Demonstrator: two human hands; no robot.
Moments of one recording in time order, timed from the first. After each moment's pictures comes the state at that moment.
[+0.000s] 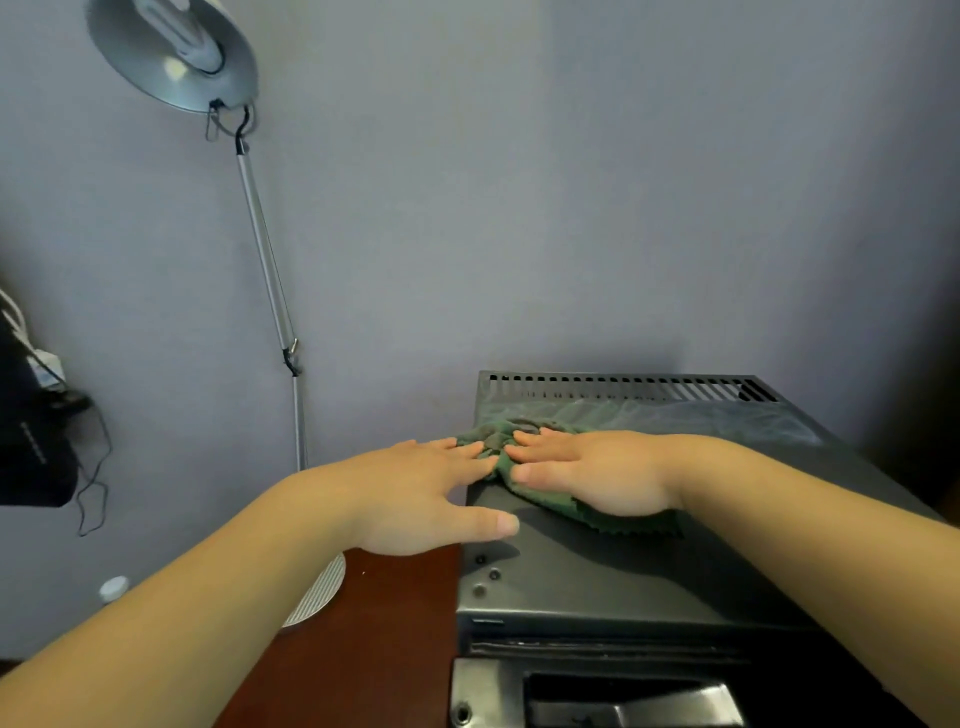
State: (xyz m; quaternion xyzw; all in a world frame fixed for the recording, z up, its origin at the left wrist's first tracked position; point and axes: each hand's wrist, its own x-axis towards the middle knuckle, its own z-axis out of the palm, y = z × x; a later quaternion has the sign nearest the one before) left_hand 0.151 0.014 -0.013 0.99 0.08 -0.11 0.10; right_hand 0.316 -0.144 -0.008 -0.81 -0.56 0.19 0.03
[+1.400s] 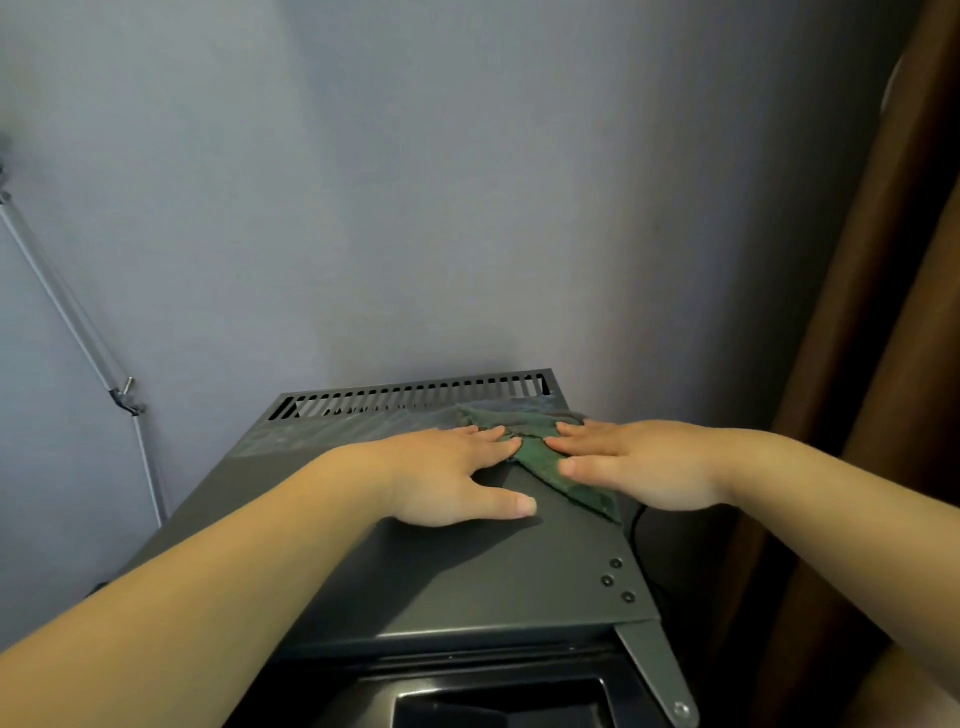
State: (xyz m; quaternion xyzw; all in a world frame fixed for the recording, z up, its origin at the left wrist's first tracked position) left_hand 0.360 -0.197 -0.003 0.99 0.04 -0.15 0.05; right_hand 0.500 -0.400 -0.012 -0.84 -0.51 0.16 0.05
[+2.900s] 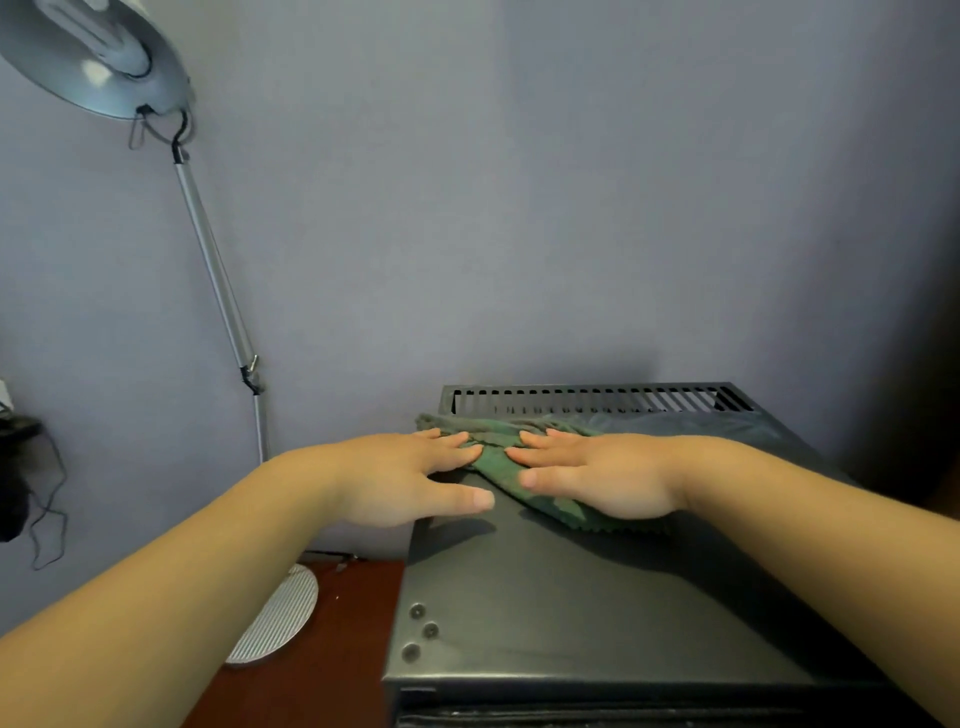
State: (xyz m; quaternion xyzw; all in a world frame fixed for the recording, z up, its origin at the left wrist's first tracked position) left_hand 0.213 0.026 -0.005 0.98 0.09 -0.12 0.12; right_hand 0.371 -0.164 -0.009 -0.81 -0.55 0.19 0.01
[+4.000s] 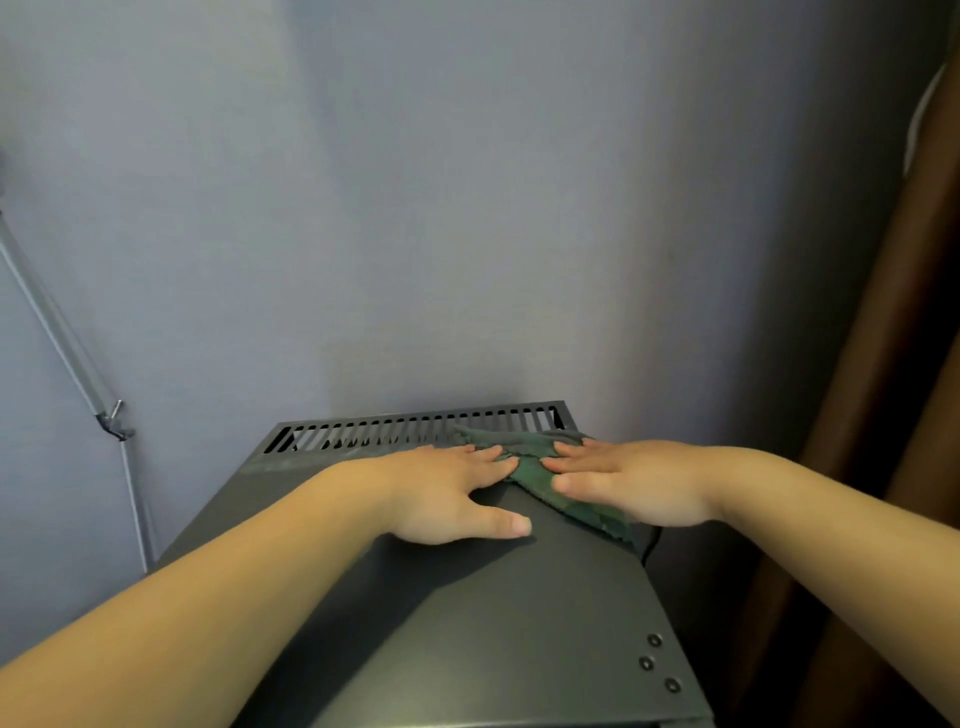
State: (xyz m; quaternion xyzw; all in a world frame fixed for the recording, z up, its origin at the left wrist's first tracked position) left_hand 0.383 -0.165 -0.002 0.99 0.04 -0.15 0.05; right_hand 0.521 -0.364 -0.007 -0.85 -0.50 0.18 0.05
